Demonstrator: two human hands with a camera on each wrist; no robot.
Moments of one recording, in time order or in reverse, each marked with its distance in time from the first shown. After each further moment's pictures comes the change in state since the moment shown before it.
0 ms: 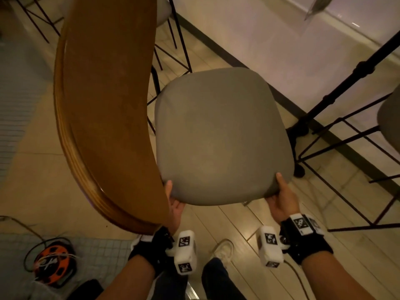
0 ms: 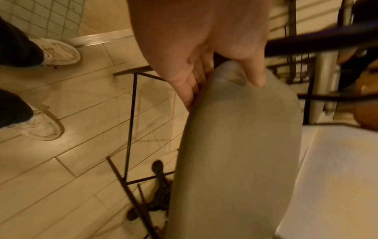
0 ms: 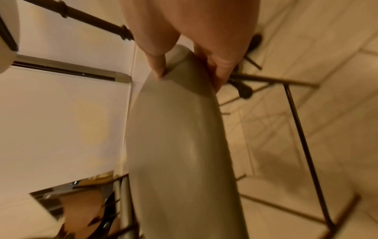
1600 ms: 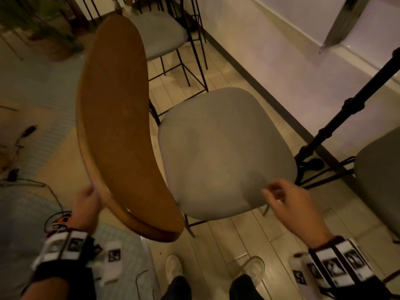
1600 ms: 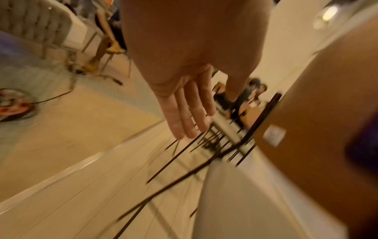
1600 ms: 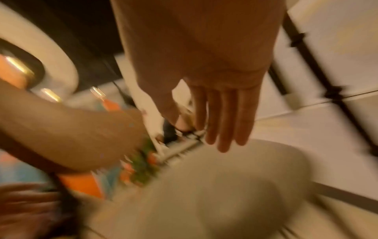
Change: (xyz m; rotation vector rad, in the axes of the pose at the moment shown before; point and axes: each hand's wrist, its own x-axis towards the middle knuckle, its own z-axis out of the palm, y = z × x) left_hand -0.071 0.002 -0.007 0.694 0.431 0.576; right_hand -0.003 -0.207 -0.089 -1.468 -0.542 -0.820
